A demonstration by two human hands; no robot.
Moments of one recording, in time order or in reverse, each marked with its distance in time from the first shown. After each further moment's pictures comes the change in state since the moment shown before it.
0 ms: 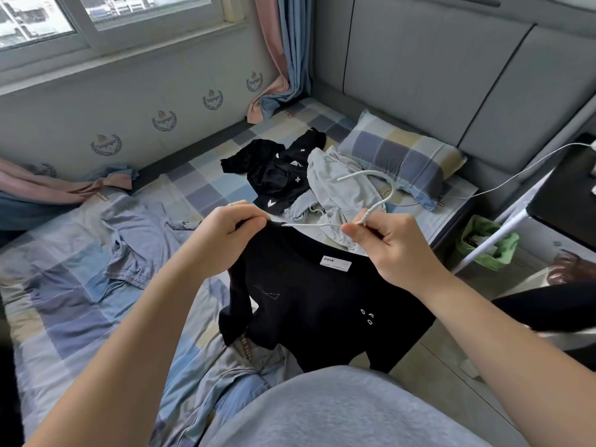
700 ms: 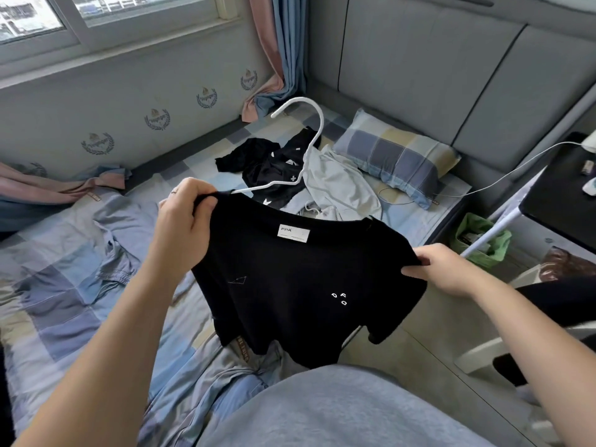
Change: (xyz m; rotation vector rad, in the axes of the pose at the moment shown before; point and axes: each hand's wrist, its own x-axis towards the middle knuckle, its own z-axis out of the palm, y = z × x) left_hand -0.004 -0.027 -0.015 0.100 0.437 0.133; right_hand -0.040 0.107 -0.063 -0.192 -0.381 0.650
